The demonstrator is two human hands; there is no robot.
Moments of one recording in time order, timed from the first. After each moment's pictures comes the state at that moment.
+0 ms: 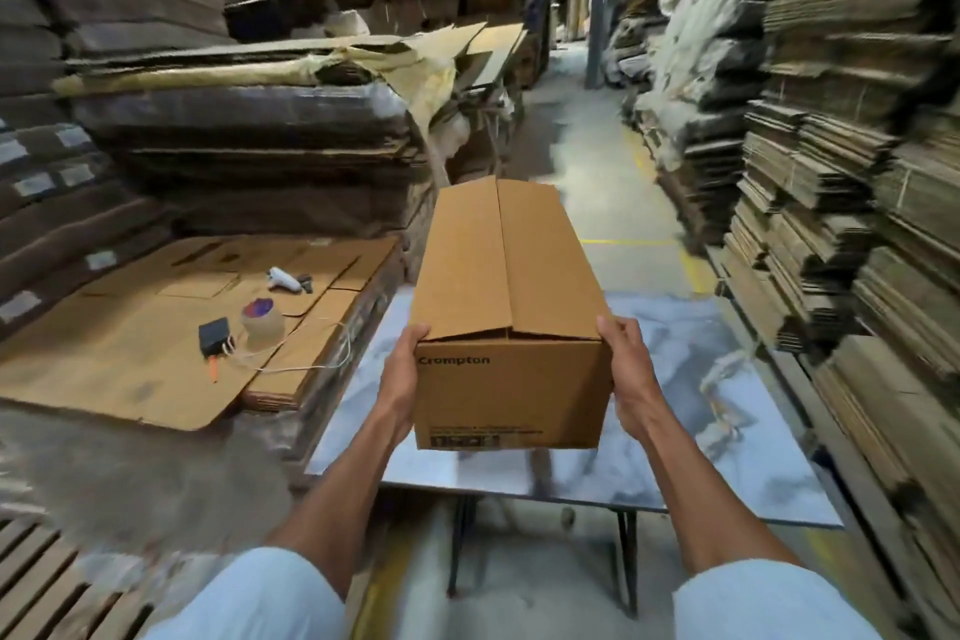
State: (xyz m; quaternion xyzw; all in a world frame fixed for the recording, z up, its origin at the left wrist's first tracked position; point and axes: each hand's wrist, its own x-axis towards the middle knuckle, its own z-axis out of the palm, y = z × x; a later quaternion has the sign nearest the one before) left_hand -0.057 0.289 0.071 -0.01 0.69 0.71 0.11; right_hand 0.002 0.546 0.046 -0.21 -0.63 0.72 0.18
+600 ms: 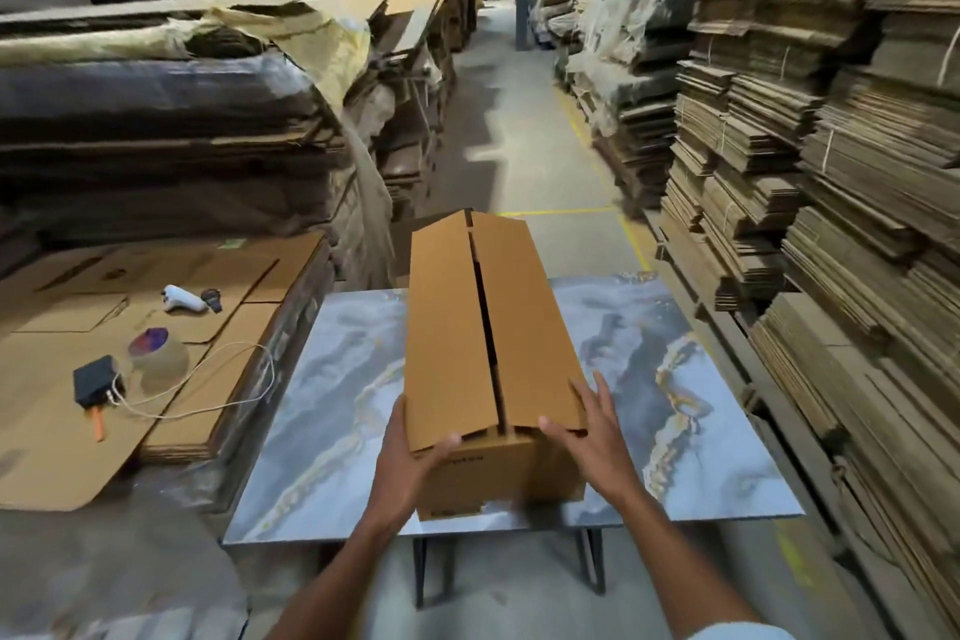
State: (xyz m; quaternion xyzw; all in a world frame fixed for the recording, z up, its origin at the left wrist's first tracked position) left_hand -0.094 0.337 -0.055 0.08 0.82 0.55 0.16; right_hand -0.003 0.594 -0.063 -0.22 -0.83 0.50 0.10
